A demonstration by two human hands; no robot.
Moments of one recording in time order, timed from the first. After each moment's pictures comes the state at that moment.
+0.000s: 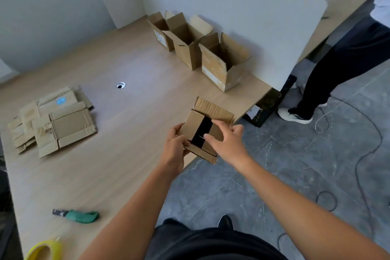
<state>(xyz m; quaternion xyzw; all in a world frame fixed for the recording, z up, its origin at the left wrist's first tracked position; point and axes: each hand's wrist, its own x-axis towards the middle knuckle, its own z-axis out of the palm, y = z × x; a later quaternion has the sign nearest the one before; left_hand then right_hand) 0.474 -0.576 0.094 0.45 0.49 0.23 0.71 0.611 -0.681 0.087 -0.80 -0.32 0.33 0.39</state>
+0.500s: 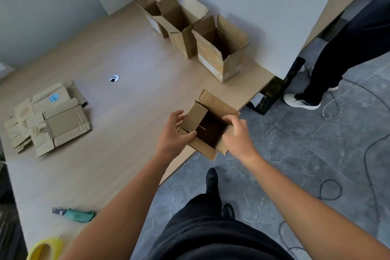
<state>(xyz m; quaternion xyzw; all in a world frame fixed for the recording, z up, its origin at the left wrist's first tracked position) 0.505 -0.549 0.077 0.73 0.45 0.15 0.50 0.666 -0.689 0.051 -0.76 -0.26 0.35 0.47</state>
